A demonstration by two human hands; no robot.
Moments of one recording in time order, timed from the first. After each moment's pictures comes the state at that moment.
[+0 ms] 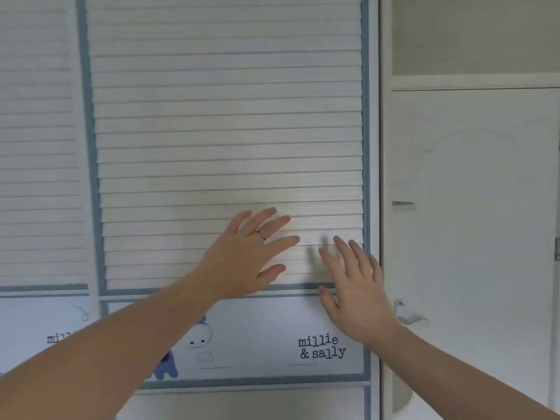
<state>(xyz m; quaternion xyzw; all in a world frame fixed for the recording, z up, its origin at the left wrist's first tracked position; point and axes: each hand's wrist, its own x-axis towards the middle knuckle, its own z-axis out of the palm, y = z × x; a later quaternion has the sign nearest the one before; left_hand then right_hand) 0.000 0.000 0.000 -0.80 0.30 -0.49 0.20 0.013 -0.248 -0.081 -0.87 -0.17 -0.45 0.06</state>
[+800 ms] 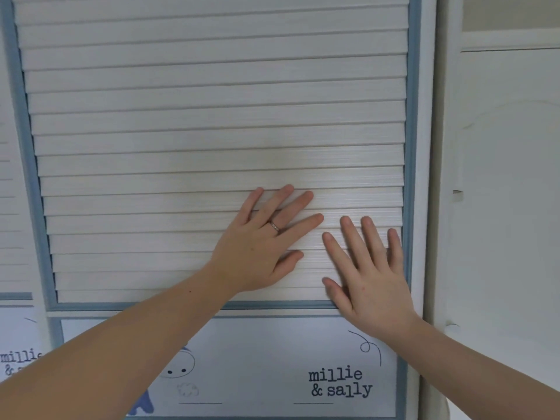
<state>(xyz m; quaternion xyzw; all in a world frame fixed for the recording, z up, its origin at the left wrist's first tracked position) 0.108 -0.007 -0.007 -0.72 0.30 -0.60 0.19 0.124 -0.242 -0.078 -0.76 -0.23 -0.61 -0.04</state>
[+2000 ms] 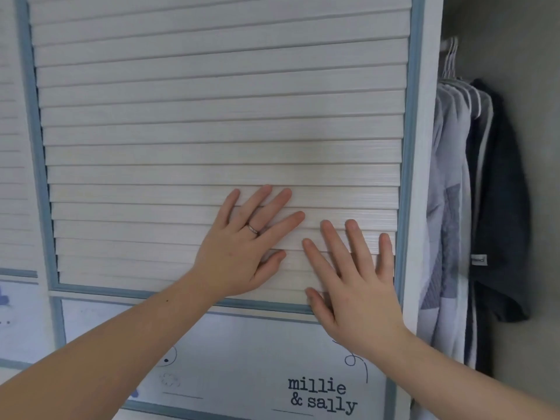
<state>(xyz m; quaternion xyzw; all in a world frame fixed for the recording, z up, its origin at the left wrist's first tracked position) 0.087 0.171 -0.021 -0.74 0.22 -0.61 0.19 0.101 -0.060 -0.077 -0.76 -0.28 -0.58 -0.02</state>
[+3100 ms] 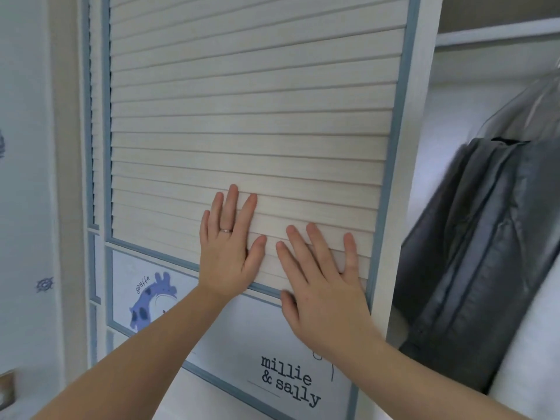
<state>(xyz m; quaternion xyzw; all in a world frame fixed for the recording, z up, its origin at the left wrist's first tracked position) 0.060 0.365 -0.076 -0.79 -0.06 -0.60 -0.05 0.077 0.158 -0.077 -0.78 -0.41 -0.48 -0.03</state>
